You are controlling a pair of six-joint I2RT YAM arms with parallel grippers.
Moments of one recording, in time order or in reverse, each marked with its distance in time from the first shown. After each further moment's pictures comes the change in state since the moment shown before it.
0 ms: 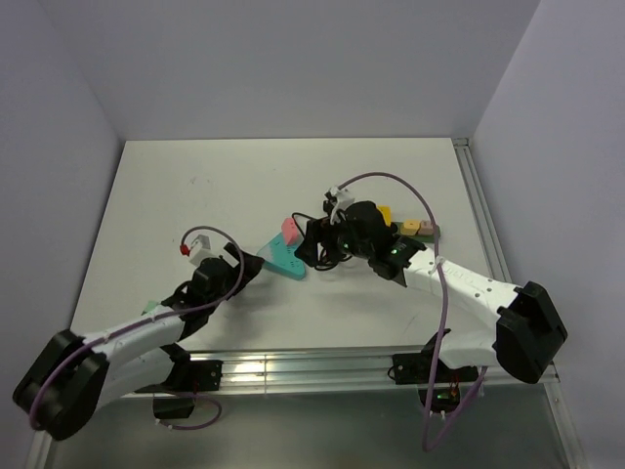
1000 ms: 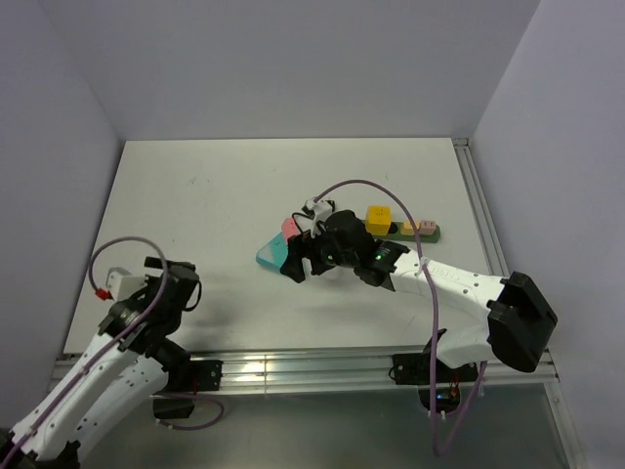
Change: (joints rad) left arm 0.018 -0.480 0.420 -1.424 -0.486 -0.606; right arm 0.130 0.063 0.032 0.006 -0.005 -0.041
